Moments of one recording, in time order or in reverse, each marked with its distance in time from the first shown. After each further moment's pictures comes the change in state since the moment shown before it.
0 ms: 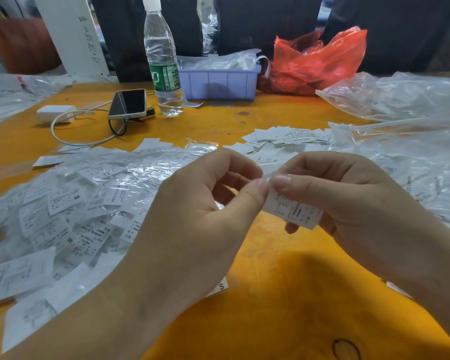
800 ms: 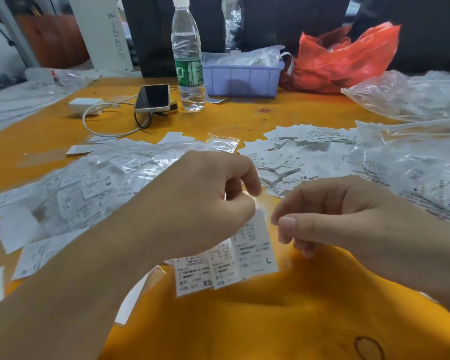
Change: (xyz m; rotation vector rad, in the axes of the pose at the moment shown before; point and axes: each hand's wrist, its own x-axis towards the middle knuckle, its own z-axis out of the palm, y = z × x) left_hand 0.015 -0.006 -0.037 0.422 -0.284 -0.045; right_hand -0.002 0.007 0.004 -0.171 -0.272 0.143
